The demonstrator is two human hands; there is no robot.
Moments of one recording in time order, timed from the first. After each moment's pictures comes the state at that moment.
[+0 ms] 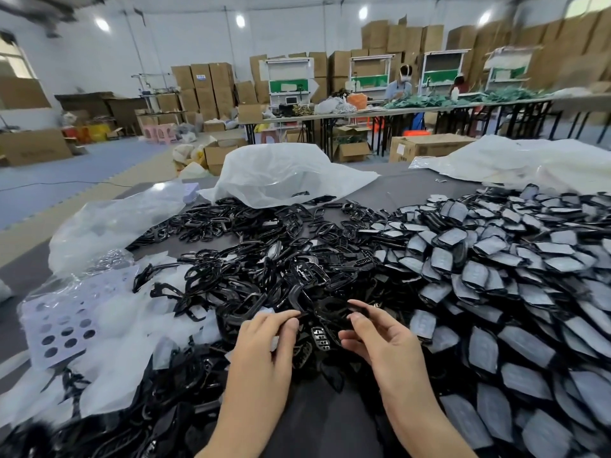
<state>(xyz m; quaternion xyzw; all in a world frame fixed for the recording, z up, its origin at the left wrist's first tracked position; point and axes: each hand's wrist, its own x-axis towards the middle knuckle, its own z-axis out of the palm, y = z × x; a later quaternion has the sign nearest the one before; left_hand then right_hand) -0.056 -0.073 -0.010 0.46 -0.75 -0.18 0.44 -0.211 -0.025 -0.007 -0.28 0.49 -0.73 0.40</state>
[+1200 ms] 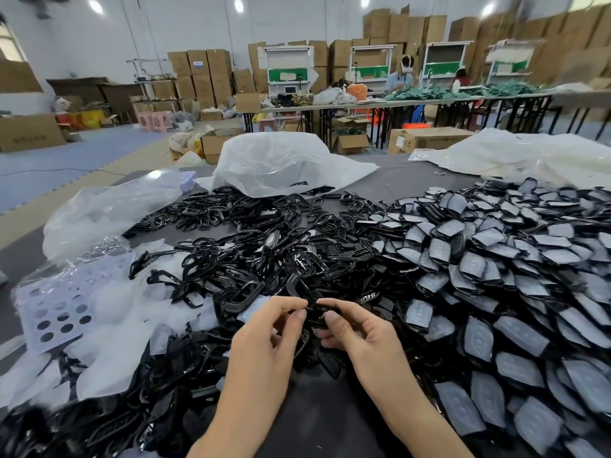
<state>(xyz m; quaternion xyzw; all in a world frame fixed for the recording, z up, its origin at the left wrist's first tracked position) -0.059 -0.060 0.002 0.43 -0.72 -0.26 0.47 -0.201 -0.020 -0.006 -0.42 0.51 -0.64 0.40</state>
